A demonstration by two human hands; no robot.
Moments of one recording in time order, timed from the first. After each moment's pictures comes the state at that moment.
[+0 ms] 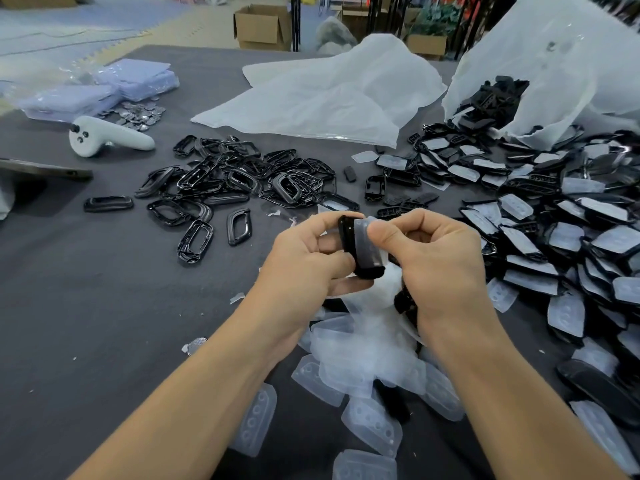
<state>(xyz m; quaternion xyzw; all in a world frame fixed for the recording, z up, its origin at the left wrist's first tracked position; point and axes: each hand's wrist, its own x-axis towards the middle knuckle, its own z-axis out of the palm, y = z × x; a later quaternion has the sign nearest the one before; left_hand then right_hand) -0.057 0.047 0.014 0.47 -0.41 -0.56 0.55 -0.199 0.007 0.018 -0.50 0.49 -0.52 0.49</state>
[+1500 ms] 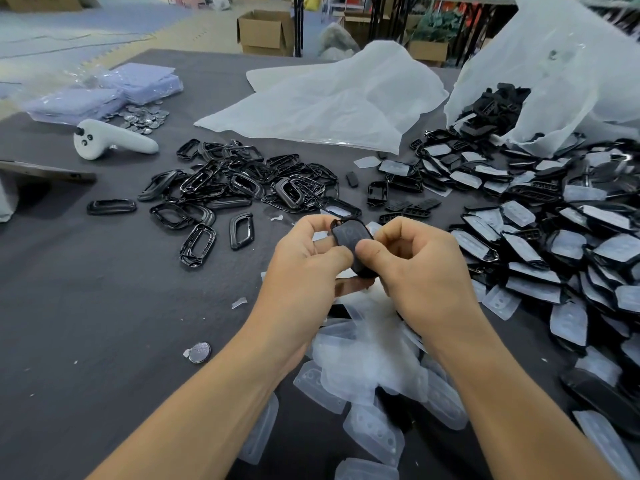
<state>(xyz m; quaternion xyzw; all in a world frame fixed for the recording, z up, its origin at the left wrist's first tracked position) -0.063 0.050 0.011 0.47 -0.39 -0.53 0.59 -0.199 0.007 0.013 -0.63 0.51 -0.41 0.41</state>
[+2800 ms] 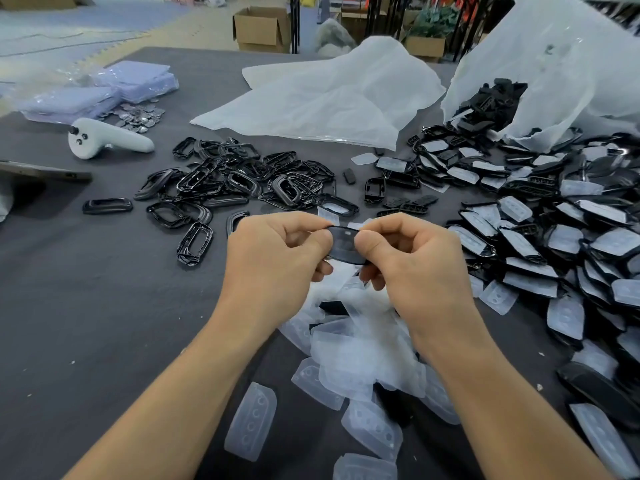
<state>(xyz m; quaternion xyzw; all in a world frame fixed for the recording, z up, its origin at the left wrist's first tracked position) -0.039 0.044 0.016 0.63 -0.45 -0.32 0.55 -0.195 0.013 0.015 -0.57 0.47 -0.48 0.48</state>
